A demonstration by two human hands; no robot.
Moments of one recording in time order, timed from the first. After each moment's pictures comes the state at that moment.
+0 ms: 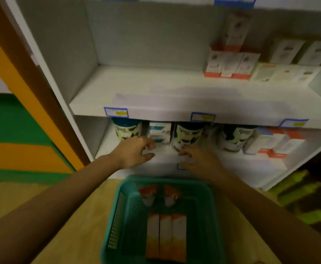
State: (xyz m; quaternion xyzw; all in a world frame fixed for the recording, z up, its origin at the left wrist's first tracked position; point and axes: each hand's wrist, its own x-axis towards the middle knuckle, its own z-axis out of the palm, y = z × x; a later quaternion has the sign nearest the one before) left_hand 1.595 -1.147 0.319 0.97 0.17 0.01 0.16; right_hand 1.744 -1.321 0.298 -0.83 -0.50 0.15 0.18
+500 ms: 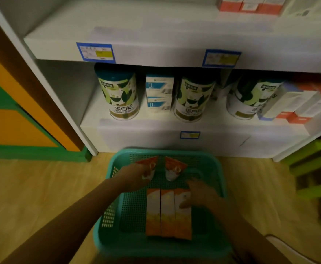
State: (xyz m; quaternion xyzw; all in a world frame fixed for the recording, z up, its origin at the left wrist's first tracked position) left_hand 1.566 -1.188 0.125 0.93 0.23 -0.21 0.21; right_hand 1.701 -1.365 0.087 -0.83 -0.38 0.40 -0.05
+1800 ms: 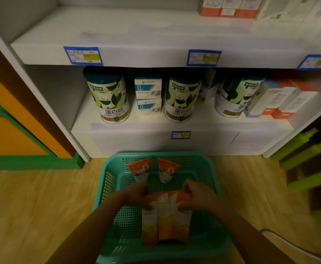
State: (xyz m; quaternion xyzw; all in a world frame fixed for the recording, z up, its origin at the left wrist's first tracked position) left_hand 1.564 -1.211 0.067 0.86 0.22 -0.31 0.35; right_hand 1.692 -1.392 0.107 -0.84 -0.37 0.38 0.10
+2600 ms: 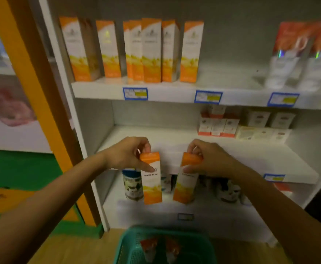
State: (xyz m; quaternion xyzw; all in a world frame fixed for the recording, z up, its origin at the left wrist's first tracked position) left_hand 1.574 -1.153 0.499 0.94 0.18 0.04 0.30; right_hand 1.750 -1.322 0.485 -0.80 -0.51 0.17 0.25
